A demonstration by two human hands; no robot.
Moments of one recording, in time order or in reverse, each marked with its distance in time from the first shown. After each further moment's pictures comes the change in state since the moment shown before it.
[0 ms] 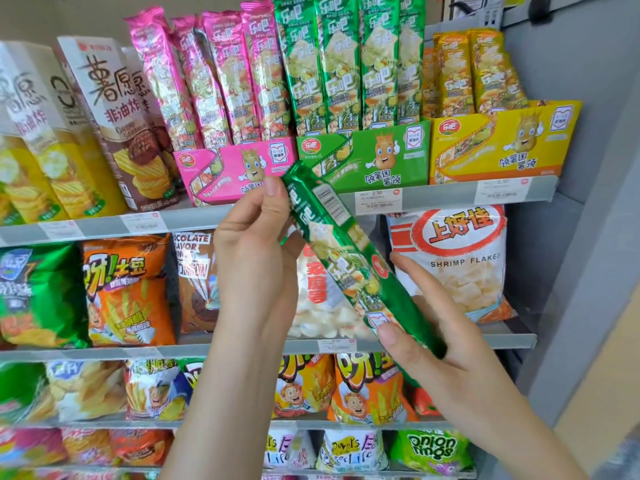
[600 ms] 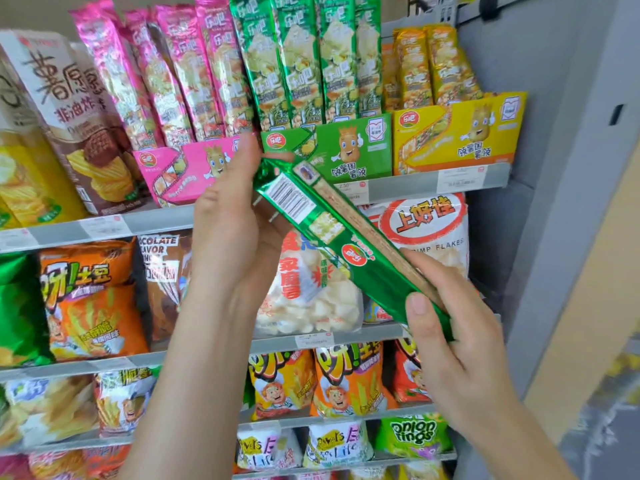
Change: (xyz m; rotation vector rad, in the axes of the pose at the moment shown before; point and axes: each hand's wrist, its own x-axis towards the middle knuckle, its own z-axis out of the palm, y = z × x) left_hand 0.012 0.006 0.018 -0.025 -0.164 -0.084; right_hand -0.014 0.004 -0.008 -0.400 0.401 -0.234
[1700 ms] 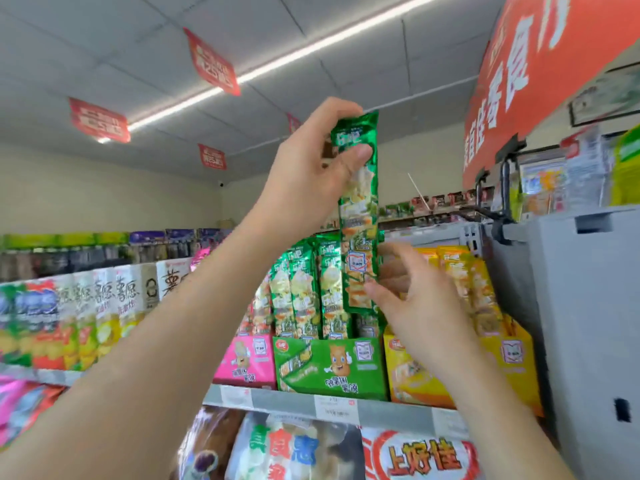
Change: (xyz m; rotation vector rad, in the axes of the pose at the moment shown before) left_hand 0.130 0.109 0.190 1.139 -0.242 0.940; right_hand 0.261 0.013 -0.039 0.124 -0.103 -0.176
